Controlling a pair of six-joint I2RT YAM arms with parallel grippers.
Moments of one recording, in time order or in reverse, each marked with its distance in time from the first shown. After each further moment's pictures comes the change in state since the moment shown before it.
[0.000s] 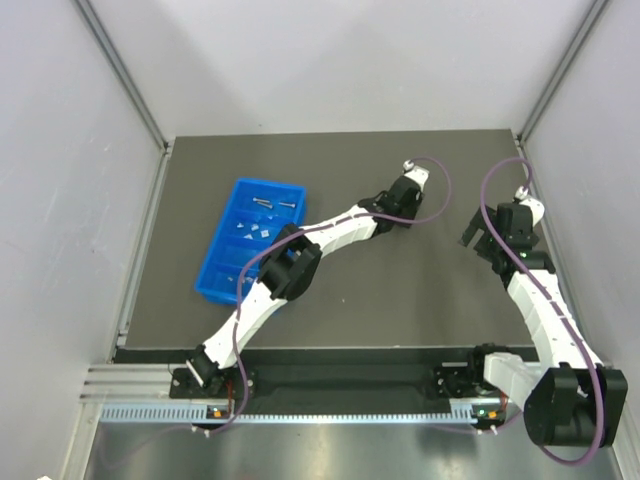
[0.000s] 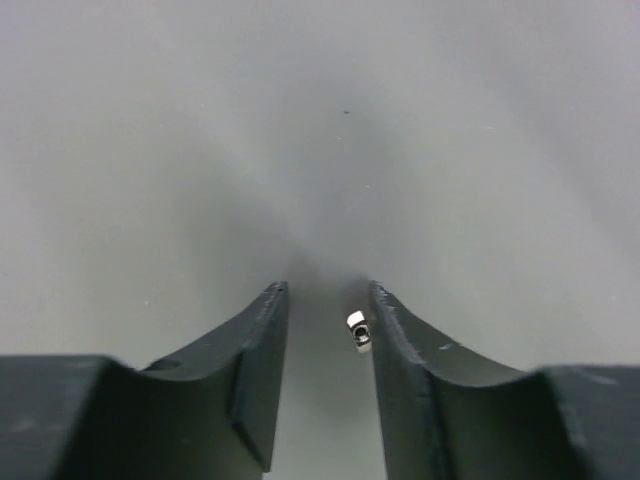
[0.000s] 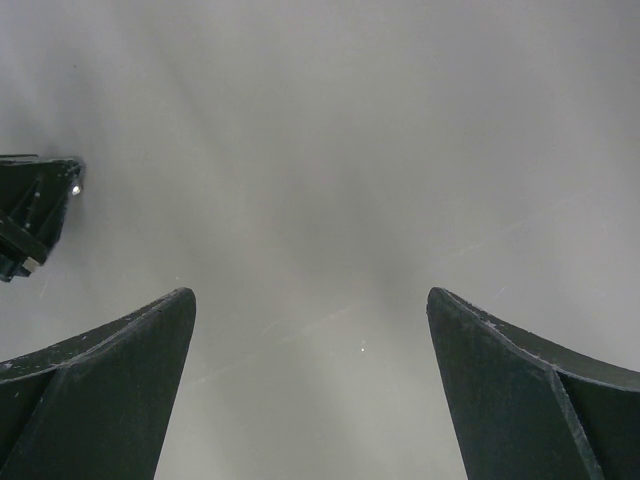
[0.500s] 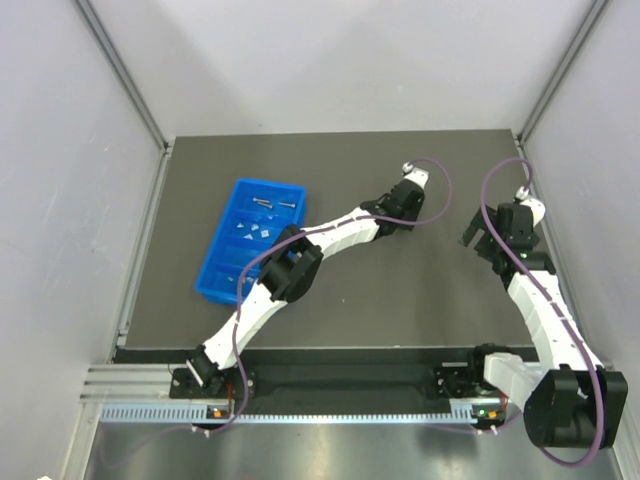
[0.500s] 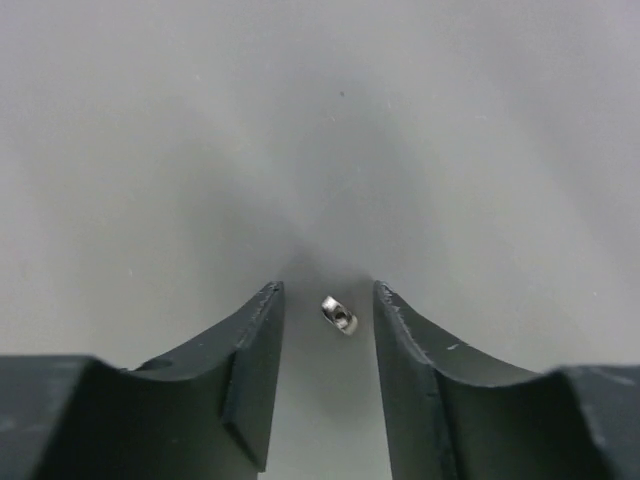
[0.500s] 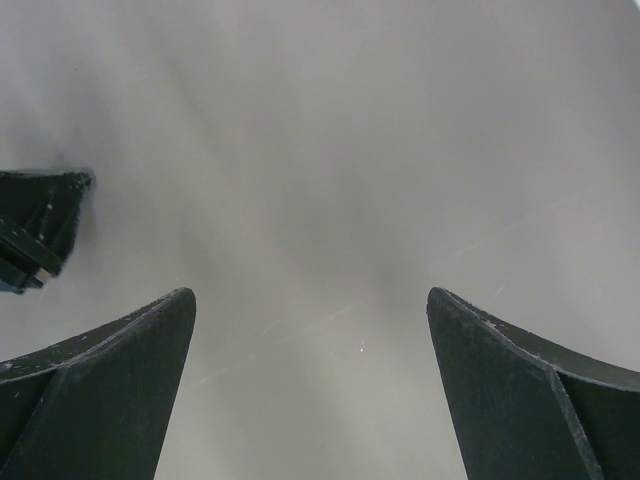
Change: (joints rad) left arm -0.016 -0.012 -0.018 -0.013 -0.039 -0.067; right arm 0.000 -0.006 0.000 -0.002 0.005 0.000
